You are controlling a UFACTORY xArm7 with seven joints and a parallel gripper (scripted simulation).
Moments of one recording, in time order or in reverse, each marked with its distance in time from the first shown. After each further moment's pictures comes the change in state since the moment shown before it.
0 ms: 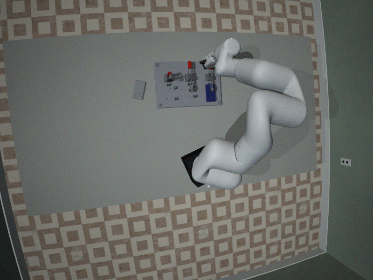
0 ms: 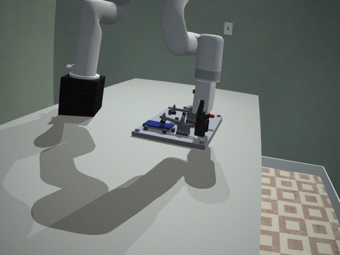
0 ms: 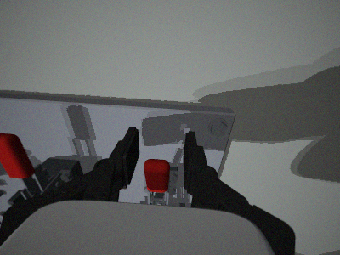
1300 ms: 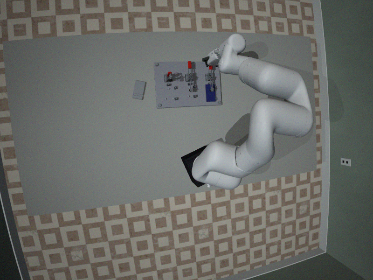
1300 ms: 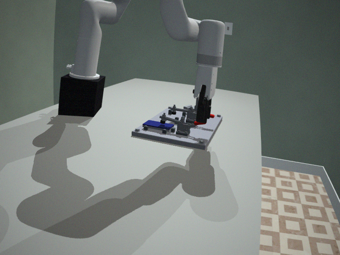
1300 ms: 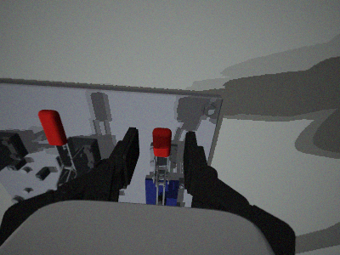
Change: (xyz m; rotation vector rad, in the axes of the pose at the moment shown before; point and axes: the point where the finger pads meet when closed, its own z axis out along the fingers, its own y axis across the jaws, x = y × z) arm 0.001 0.000 -0.044 0.000 0.002 0.000
